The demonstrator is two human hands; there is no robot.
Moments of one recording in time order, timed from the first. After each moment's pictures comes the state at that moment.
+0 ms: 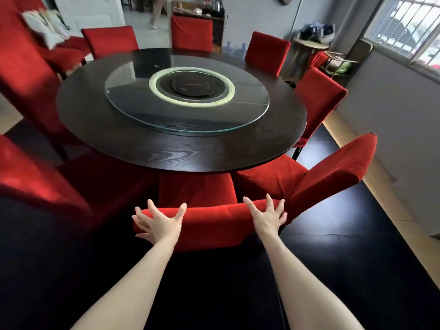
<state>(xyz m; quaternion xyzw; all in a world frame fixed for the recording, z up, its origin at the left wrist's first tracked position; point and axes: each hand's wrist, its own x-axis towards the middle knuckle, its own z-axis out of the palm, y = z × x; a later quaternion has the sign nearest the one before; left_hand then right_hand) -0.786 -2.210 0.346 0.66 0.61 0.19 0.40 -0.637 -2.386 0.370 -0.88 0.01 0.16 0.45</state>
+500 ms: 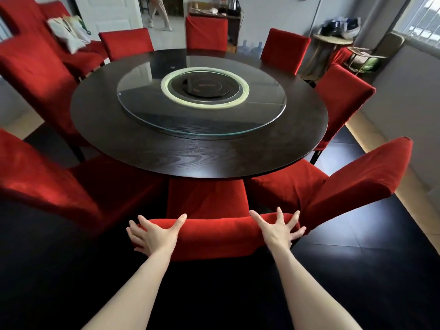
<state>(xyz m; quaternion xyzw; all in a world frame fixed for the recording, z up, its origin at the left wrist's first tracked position) -0.773 -2.184 0.322 0.61 0.67 0.19 0.37 -0.597 -2.371 0.336 -0.91 0.02 0.21 0.36</state>
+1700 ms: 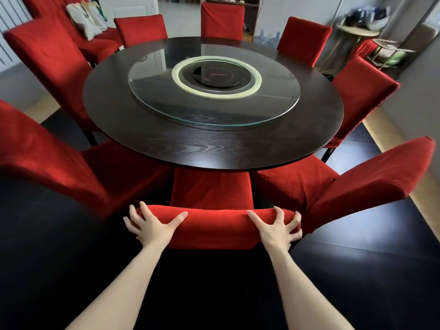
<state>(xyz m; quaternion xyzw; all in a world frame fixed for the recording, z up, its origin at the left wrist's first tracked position) -0.790 -2.194 0.306 0.66 0.63 0.18 0.36 -0.604 -2.384 0.320 -0.91 -0.01 0.20 0.36</state>
